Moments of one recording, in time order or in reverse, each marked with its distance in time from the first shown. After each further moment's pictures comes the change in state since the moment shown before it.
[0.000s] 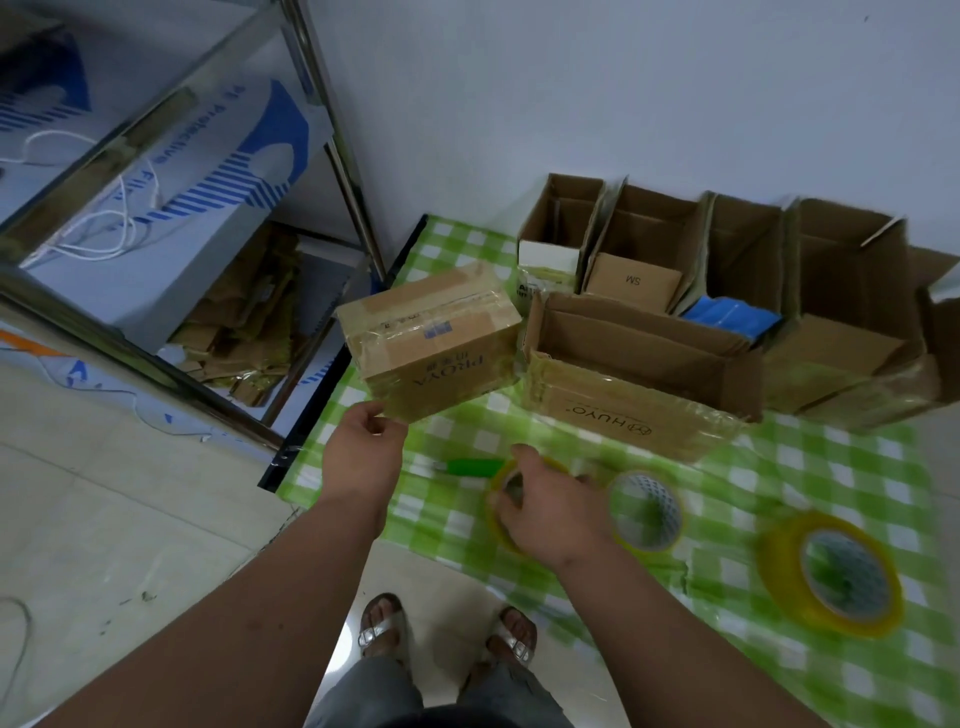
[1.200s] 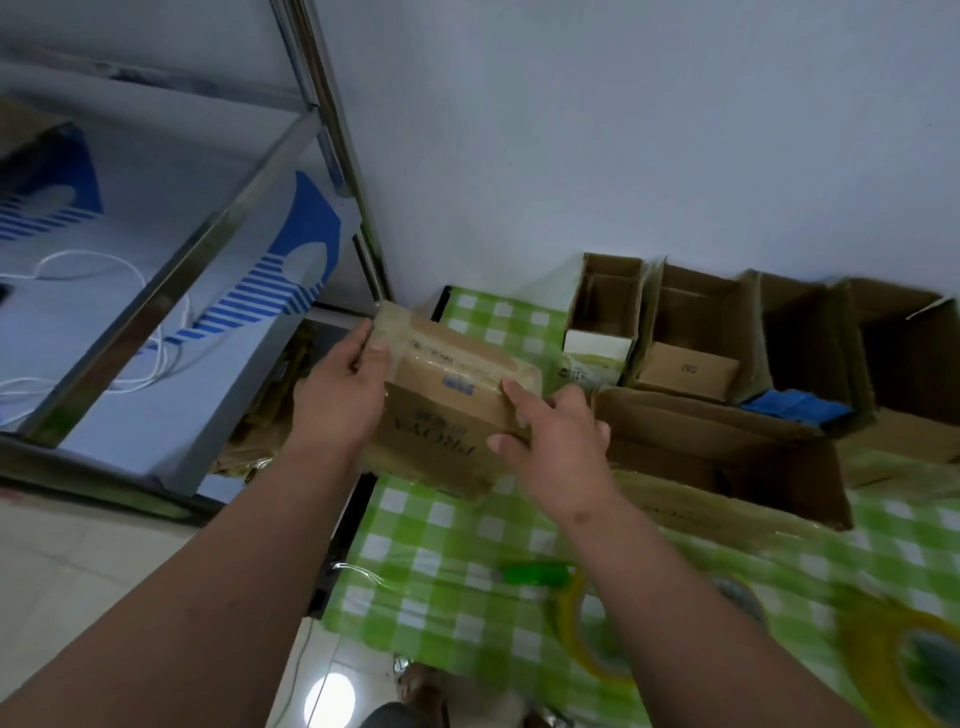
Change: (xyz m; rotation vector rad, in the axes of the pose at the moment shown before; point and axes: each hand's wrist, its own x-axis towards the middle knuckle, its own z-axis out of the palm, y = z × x) left_hand 0.123 0.129 -0.059 0.201 -0.062 0.293; right_hand 0.111 -0.096 -0.087 0.159 0.279 0.040
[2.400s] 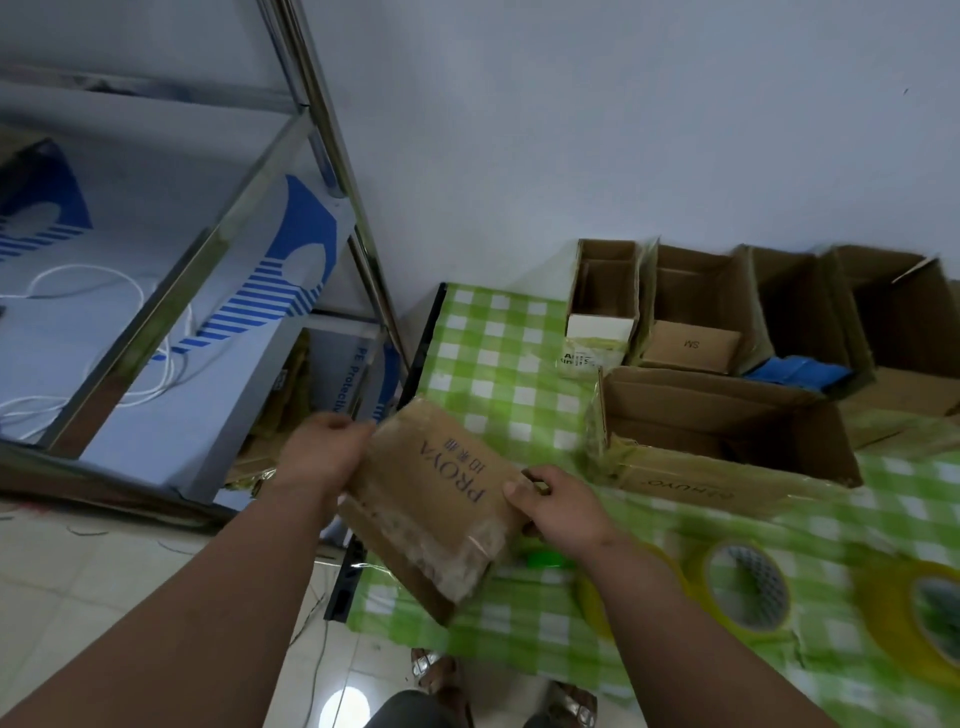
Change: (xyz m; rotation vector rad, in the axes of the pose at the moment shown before) left_hand 0.005 -0.064 -0.018 0.066 -0.110 -0.333; right_hand -0.033 0.026 0.065 0.526 -0.288 0.437
